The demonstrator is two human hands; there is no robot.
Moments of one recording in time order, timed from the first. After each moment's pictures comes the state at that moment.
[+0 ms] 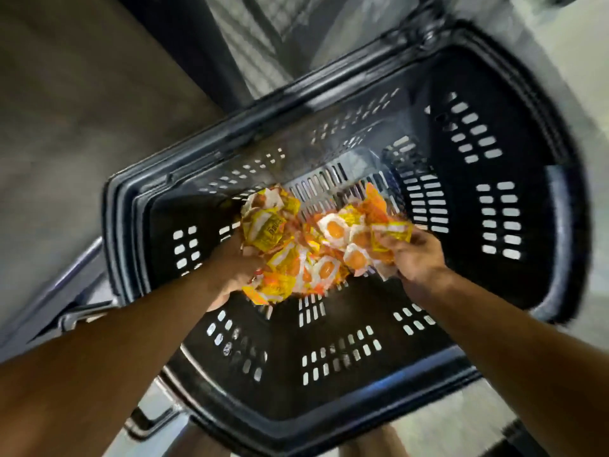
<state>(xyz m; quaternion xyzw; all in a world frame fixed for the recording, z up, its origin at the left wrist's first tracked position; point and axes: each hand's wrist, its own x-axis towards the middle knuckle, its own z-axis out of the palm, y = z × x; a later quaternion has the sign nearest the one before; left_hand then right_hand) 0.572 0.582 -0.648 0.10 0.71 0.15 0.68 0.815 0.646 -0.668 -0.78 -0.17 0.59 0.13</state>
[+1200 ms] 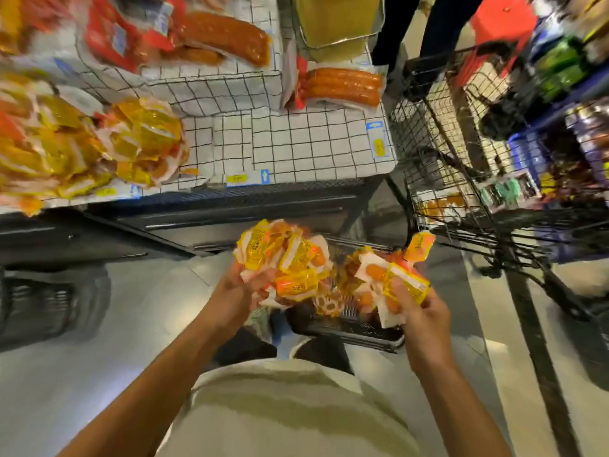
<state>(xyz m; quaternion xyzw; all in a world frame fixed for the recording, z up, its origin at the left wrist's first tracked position) 0.573 0.395 -0.057 0.00 0.63 0.59 0.50 0.788 0.594 -0.055 -0.56 -0.44 0.67 0.20</state>
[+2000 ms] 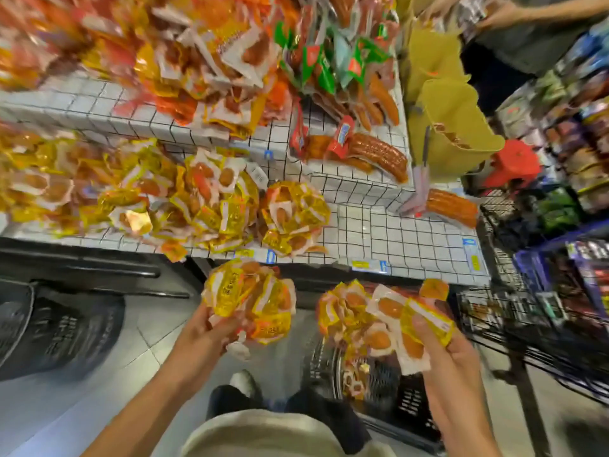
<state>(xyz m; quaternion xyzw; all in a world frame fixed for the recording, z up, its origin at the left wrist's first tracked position) 0.365 0.157 -0.016 -0.05 0.59 0.72 0.37 0.559 0.430 0.052 -0.46 -0.53 0.68 0.22</state>
